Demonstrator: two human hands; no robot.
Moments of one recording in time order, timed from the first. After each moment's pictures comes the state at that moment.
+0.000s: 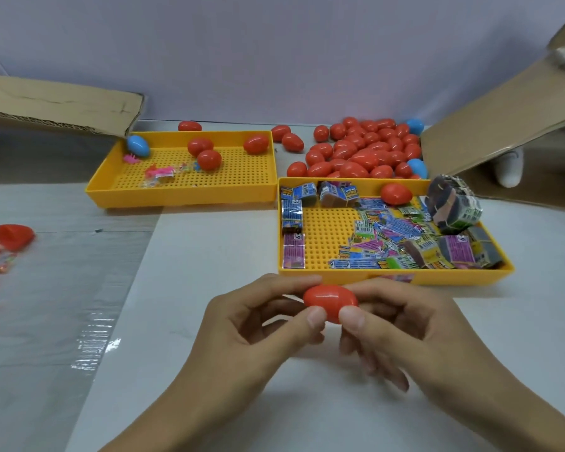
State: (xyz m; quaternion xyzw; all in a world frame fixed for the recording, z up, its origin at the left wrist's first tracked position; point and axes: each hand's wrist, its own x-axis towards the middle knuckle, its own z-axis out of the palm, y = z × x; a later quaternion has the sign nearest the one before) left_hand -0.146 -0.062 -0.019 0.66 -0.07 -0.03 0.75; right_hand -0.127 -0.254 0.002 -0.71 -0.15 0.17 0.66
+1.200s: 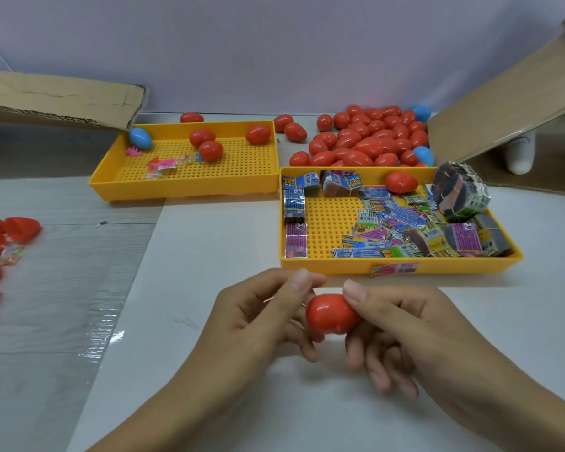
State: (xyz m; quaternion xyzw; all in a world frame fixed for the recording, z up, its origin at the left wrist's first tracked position) left_hand -0.147 -0.067 -0.020 0.64 0.00 -0.07 0.76; right_hand -0.129 -0.250 0.000 -0.69 -0.05 0.26 0.67
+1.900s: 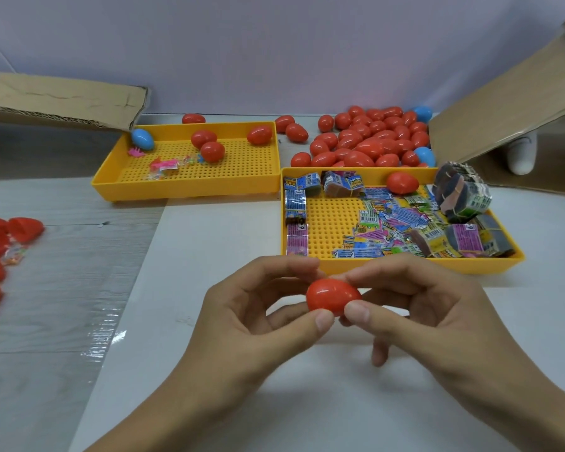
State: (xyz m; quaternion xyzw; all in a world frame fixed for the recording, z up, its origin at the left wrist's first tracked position) left_hand -0.148 -0.062 -0.023 0.61 -0.08 -0.01 0.79; right_hand -0.127 -0.259 -0.007 -0.70 -0.15 0.09 0.69
